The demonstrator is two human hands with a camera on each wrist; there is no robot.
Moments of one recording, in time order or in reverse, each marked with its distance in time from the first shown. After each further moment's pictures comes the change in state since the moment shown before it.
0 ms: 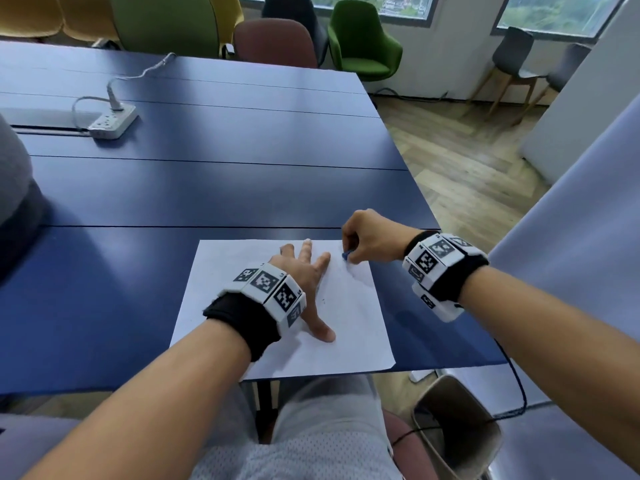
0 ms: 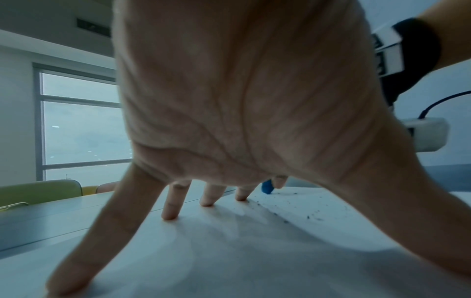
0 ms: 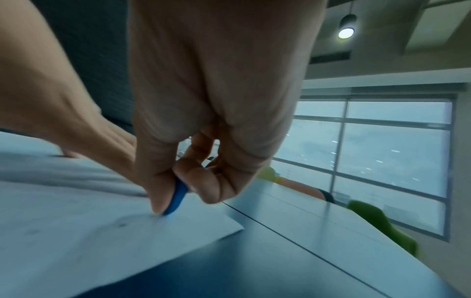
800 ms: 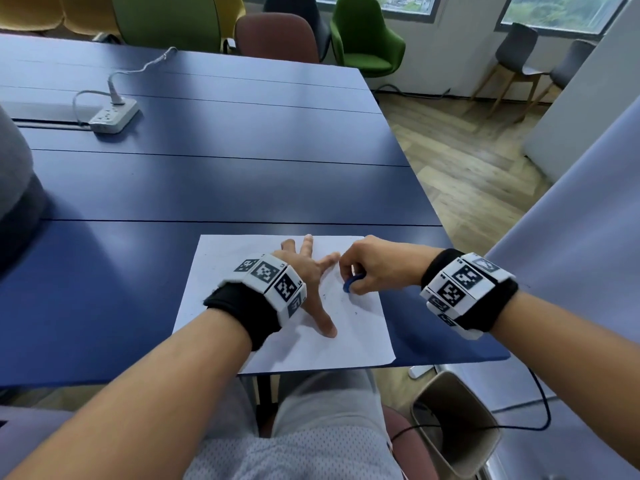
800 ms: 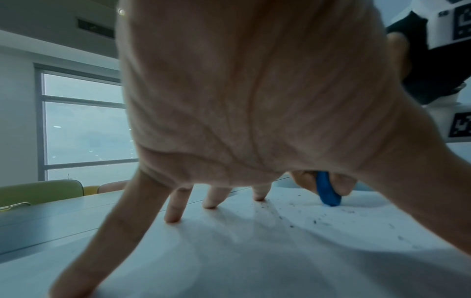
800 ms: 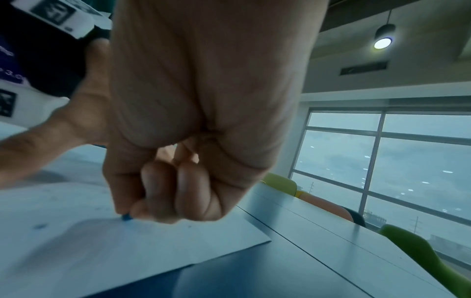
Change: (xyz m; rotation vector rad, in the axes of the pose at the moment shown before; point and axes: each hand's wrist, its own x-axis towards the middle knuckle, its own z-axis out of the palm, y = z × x) left_hand 0.001 0.001 -0.004 -0.020 -0.054 -0.012; right_hand -0.041 -0.019 0.013 -0.076 -0.215 -0.080
